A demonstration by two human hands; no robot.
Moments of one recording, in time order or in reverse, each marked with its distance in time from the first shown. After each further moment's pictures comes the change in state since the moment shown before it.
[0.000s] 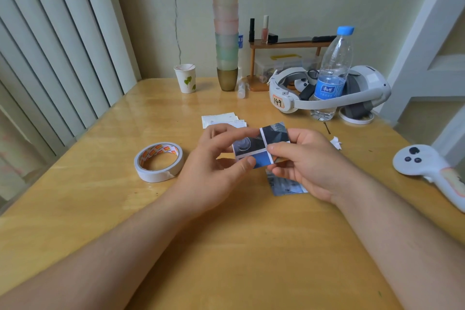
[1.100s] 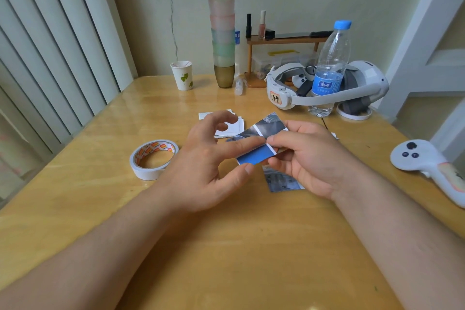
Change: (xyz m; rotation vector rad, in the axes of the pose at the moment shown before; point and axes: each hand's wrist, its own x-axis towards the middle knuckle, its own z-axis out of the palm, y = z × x) left_hand 0.000 0.003 -0.020 0.715 -0.138 0.300; right_hand -0.009 -0.012 0.004 0.201 -0.032 0.013
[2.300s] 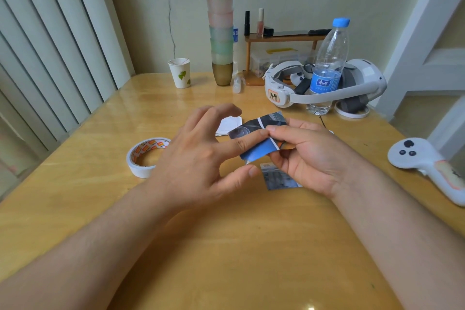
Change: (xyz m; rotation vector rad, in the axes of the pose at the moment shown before) left_hand 0.008 0.008 -0.010 0.319 0.073 0.155; right_hand -0.003 -0.004 -0.001 0.197 -0.042 0.047
